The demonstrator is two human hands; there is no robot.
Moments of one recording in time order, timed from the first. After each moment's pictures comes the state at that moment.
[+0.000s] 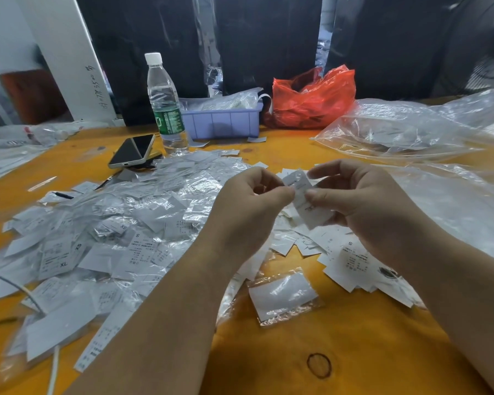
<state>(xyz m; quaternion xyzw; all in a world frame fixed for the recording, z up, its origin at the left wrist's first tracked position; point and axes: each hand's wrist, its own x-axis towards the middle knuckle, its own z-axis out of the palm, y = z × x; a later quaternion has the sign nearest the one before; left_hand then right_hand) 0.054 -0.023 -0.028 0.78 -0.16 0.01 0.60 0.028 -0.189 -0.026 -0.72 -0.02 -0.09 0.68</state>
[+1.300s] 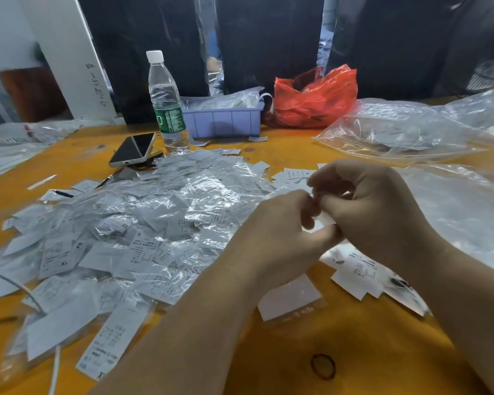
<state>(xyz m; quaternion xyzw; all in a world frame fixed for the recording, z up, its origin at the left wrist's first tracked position) 0.035 -0.039 -0.037 0.88 -0.27 0.01 0.39 0.021 -0.185 -0.029 -0.87 -0.09 -0.29 0.39</state>
